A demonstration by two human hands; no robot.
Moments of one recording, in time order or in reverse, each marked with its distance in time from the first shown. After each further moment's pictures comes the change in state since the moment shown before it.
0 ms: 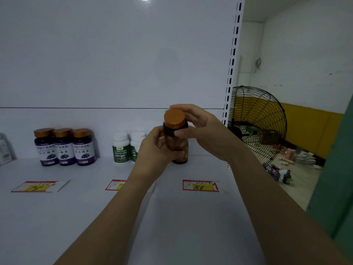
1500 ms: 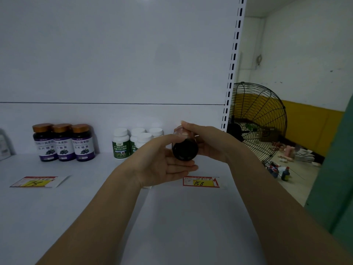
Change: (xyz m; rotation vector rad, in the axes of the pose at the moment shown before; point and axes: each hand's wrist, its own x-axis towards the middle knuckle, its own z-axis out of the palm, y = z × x) left_hand -0.006 0.021 -0.013 -0.465 -0.420 -0.813; right_hand -0.002 0.022 -0.005 0.040 0.216 0.548
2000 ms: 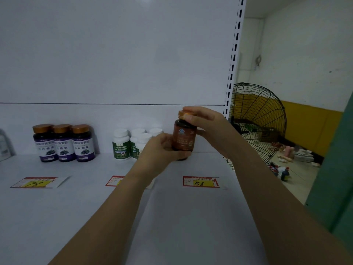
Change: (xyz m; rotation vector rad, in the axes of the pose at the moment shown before) left_hand 0.024 -0.010 -0.003 0.602 0.371 0.529; right_hand -0.002 -0.012 -0.004 -0.001 0.036 -0.419
